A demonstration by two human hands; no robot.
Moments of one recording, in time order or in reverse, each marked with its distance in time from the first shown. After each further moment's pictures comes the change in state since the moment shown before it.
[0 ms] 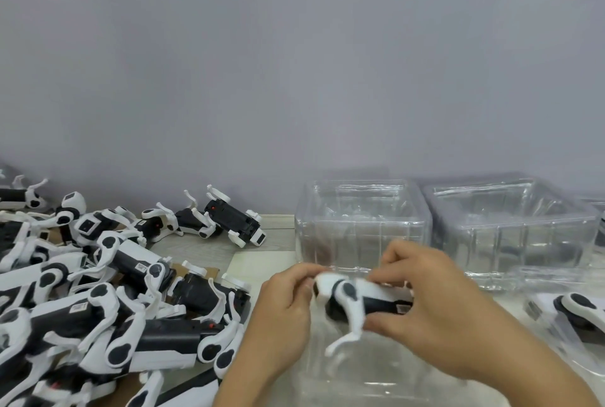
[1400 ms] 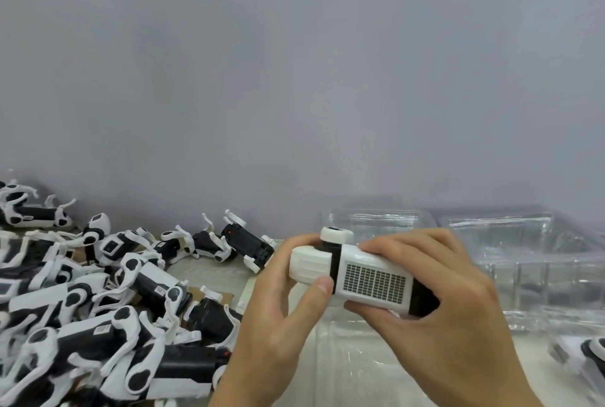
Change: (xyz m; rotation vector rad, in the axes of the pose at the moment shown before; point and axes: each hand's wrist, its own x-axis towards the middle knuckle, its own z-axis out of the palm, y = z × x) left_hand -0.009 0.049 -0.036 -0.426 -0.030 0.368; right_hand 0.012 -0.033 0.005 0.087 0.647 -0.347
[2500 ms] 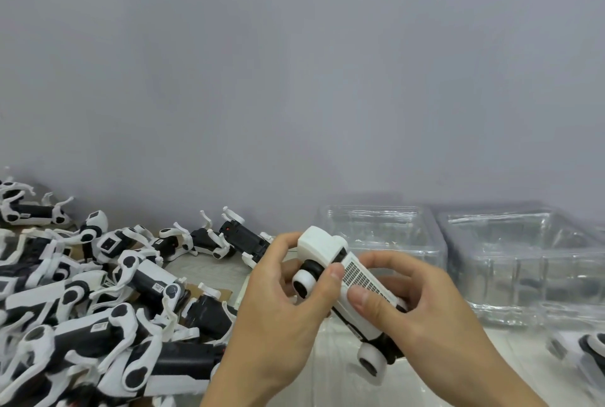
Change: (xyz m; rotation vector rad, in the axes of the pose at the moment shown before) left_hand 0.005 0.012 0.010 0.056 0.150 -0.247; right_hand -0.004 -0.003 0.003 0.577 -0.341 0.721
